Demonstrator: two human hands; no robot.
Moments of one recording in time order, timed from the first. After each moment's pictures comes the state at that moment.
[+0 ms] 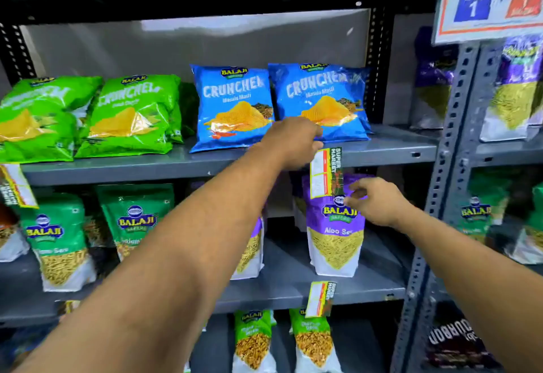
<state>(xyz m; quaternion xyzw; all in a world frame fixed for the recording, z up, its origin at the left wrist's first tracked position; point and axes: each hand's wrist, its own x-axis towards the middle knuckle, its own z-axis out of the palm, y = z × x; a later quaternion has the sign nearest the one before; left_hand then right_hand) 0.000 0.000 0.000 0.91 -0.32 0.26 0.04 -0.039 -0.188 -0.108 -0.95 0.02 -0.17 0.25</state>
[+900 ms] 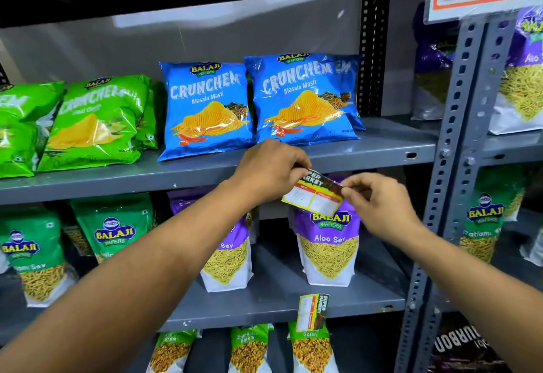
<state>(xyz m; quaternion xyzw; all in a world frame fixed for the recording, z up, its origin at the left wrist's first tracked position) 0.000 -0.012 -0.034 0.91 -0.33 0.25 0.09 -0.047 -0.205 -0.107 -0.87 -0.02 -0.30 0.39</state>
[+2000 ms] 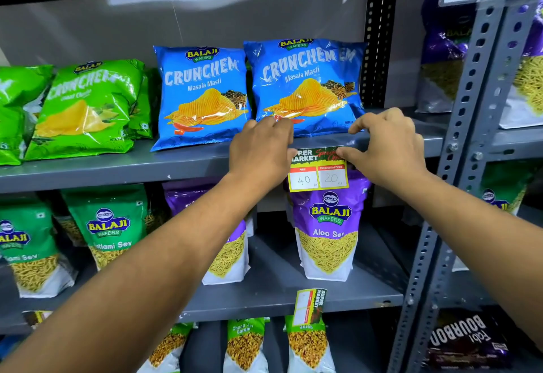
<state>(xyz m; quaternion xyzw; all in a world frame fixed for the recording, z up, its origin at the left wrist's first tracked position) 0.008 -0.015 -0.042 0.89 -0.23 0.36 0.11 -0.020 -0.214 -0.051 -0.91 0.03 -0.36 0.19</state>
